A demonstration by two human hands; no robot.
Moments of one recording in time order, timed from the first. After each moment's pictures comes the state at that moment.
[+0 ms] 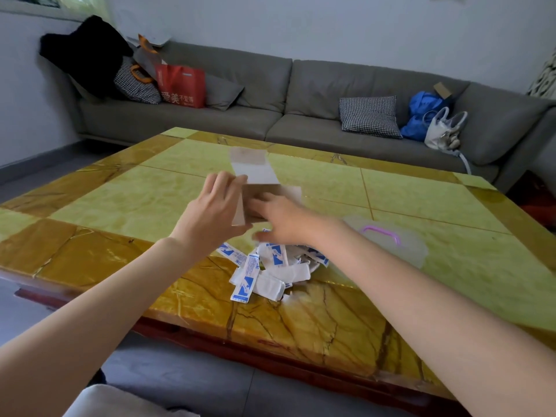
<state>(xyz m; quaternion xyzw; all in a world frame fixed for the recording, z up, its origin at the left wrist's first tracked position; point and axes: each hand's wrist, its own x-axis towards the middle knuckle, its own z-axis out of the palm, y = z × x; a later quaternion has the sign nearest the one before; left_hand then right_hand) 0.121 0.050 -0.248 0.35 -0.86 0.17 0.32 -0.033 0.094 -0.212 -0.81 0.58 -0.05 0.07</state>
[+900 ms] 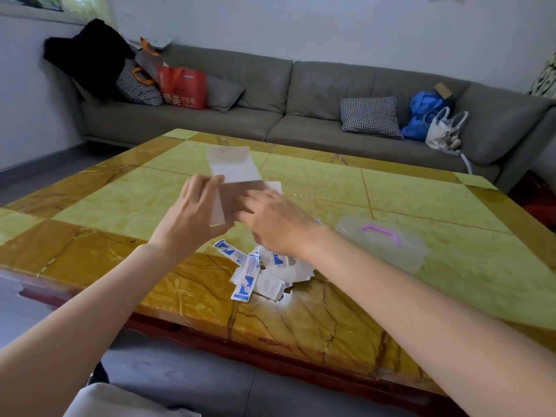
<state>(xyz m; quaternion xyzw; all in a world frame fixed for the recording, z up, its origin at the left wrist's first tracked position) 0.145 0.045 -0.255 0.35 -0.85 0.10 0.37 -0.023 0.101 -0.222 -0.85 0.48 -0.04 -0.19</state>
